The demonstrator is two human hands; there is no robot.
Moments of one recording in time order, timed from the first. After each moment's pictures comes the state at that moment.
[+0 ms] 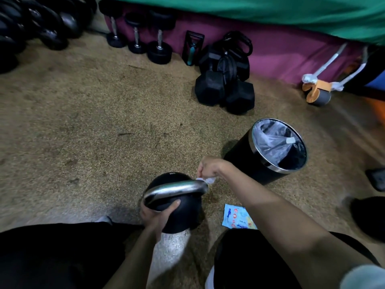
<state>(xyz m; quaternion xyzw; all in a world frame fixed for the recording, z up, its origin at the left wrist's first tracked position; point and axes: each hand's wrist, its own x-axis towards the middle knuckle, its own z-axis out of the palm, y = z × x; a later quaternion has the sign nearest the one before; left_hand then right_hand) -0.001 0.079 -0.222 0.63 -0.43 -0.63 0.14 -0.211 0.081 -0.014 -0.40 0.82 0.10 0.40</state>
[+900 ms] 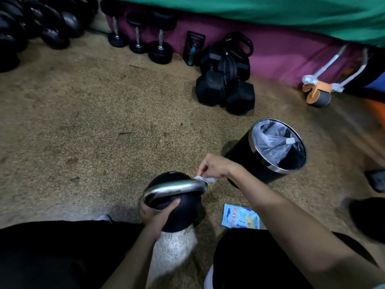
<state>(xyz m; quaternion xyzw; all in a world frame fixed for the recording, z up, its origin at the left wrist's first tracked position) -0.002 0.079 -0.212 0.62 -0.43 -0.63 0.16 -0.215 0.096 -0.003 -0.45 0.80 0.01 0.39</state>
